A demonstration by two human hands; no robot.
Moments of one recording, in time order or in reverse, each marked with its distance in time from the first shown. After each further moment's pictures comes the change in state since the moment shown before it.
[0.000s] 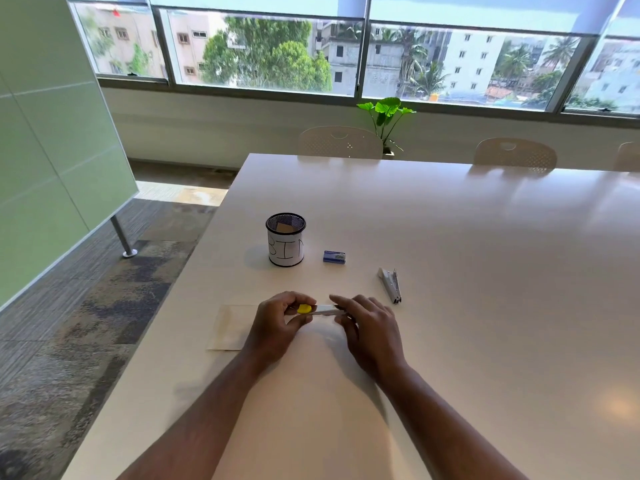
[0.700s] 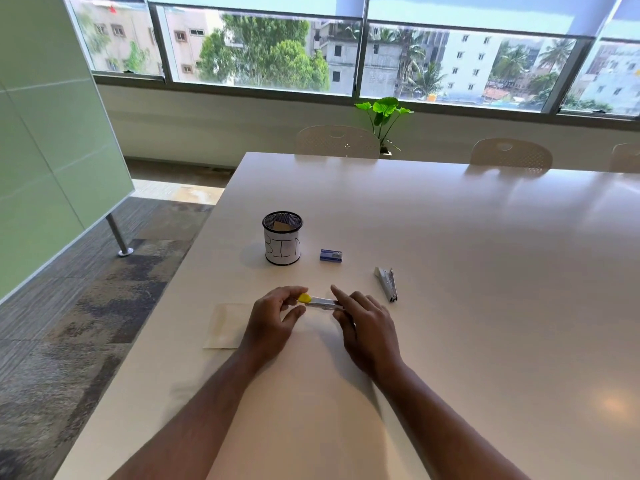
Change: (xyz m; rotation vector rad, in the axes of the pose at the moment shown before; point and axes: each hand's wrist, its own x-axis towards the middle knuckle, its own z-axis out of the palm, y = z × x) left_hand 0.004 -0.005 0.004 0.094 0.054 0.032; right_hand -0.003 0.000 0.001 0.002 0.053 -0.003
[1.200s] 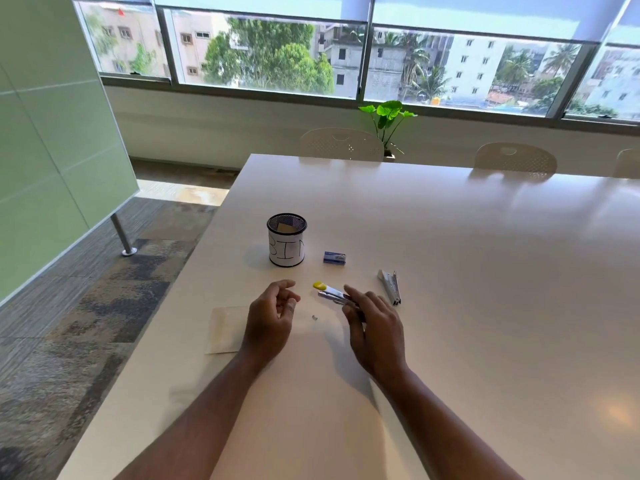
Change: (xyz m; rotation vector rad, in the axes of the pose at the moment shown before) left_hand 0.000 -0.004 0.001 -0.051 0.162 -0.093; right_hand 0.001 0.003 0.002 0.095 0.216 -0.004
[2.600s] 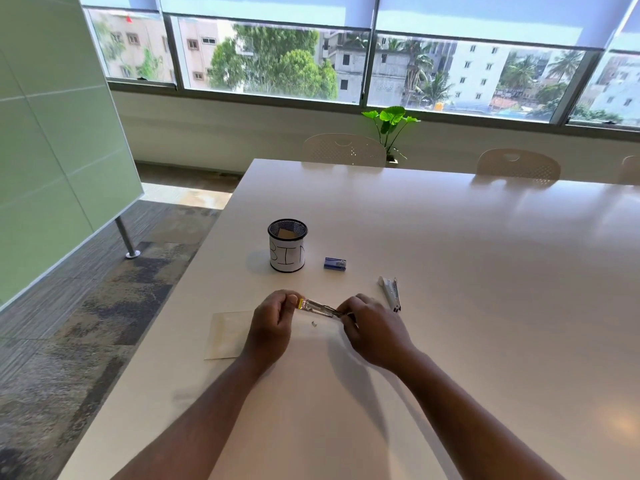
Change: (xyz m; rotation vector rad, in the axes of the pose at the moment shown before) left_hand 0.001 0.008 0.001 -0.017 -0.042 0.002; right_hand 0.032 0.001 -0.018 -0.264 -0.502 0.015
